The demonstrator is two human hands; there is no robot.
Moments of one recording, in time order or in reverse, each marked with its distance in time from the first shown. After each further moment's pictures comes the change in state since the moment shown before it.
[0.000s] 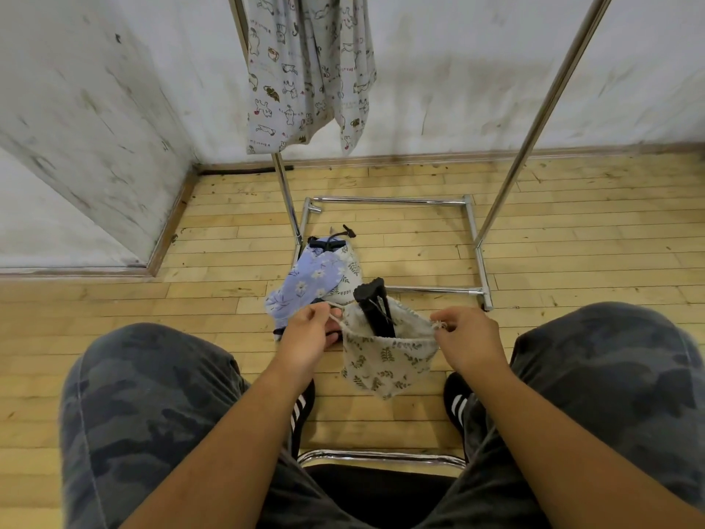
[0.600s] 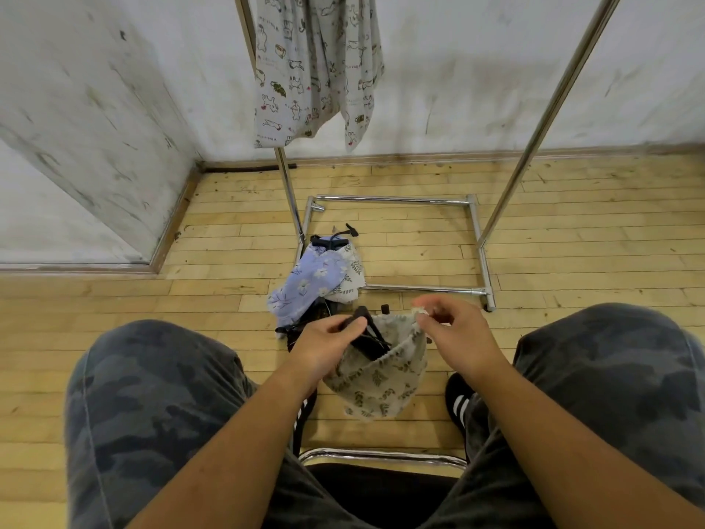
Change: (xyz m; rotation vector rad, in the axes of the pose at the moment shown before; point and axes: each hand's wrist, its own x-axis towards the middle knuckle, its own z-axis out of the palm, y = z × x) left_hand -0.020 0.003 0.001 0.284 -0.168 0.020; right_hand -0.013 -0.016 0.000 0.291 -0.120 -0.207
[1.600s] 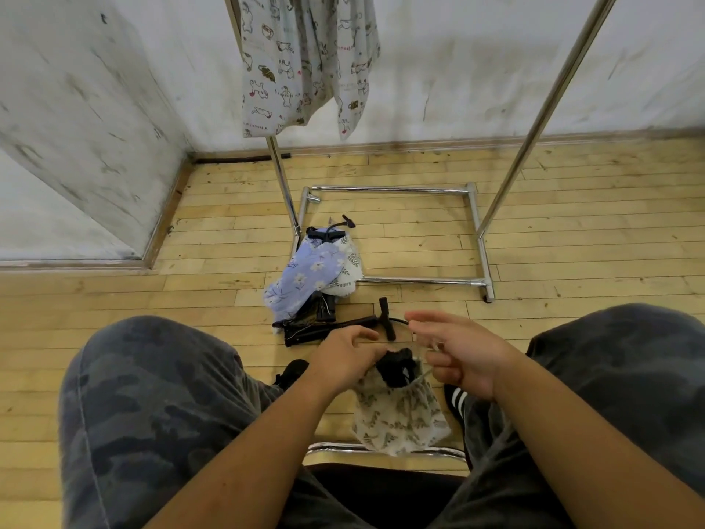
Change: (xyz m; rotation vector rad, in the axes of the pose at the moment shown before) left_hand 0.021 -0.023 0.033 0.269 -0.098 0.024; right_hand -0.005 -0.012 -0.009 0.486 -0.365 0.546
